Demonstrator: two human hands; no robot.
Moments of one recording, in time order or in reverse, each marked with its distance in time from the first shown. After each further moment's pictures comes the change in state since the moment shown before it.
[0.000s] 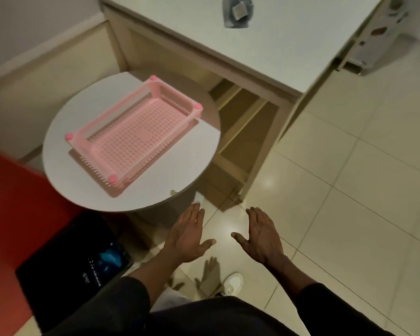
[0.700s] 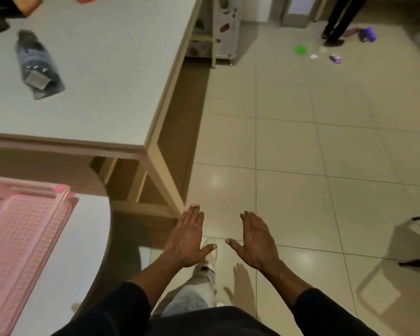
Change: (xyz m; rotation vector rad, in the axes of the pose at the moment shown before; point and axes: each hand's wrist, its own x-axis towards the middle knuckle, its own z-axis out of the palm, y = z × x) left_hand 0.216 0.209 -0.038 0.245 -0.060 0.551; right_hand -0.007 0.203 -0.058 0.191 0.196 0.453
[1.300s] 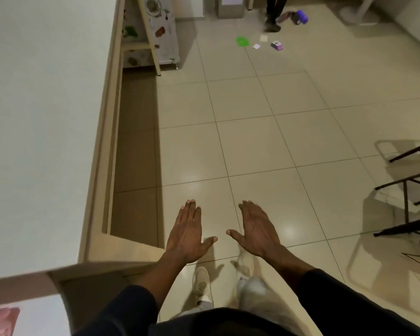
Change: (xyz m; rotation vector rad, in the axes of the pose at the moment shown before) left_hand 0.215 -0.001 -0.055 0.026 -0.025 0.161; right_hand 0.145 0.078 -0.081 0.002 0.073 0.182
